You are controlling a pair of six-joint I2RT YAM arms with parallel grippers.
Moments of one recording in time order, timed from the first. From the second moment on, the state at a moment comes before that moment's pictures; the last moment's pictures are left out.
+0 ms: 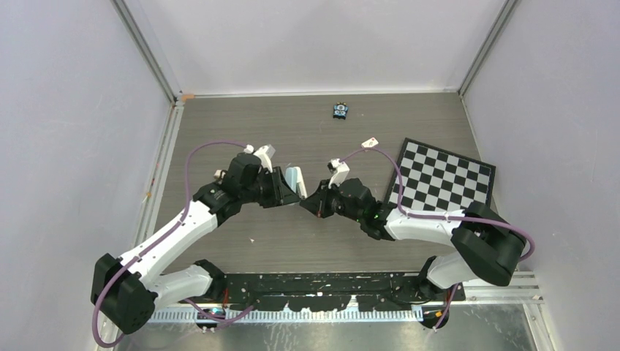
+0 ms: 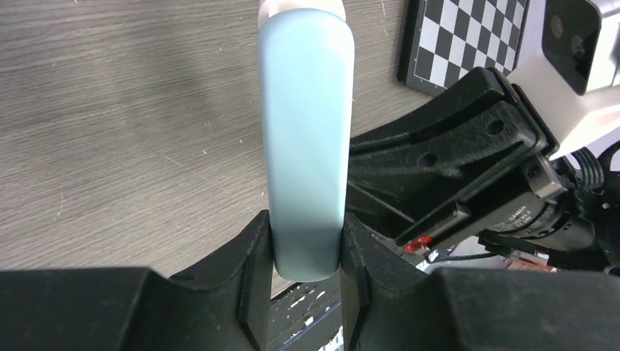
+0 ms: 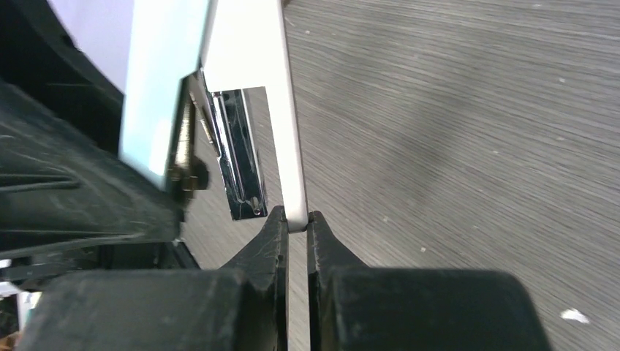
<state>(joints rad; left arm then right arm) -0.59 1.08 0.82 -0.41 0.25 -0.71 0.91 1.41 0.60 0.49 -0.03 0.71</state>
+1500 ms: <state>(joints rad) -0.58 1.05 0.98 -0.68 0.18 -0.61 0.87 1.35 0.63 0.40 -0.09 0.80</state>
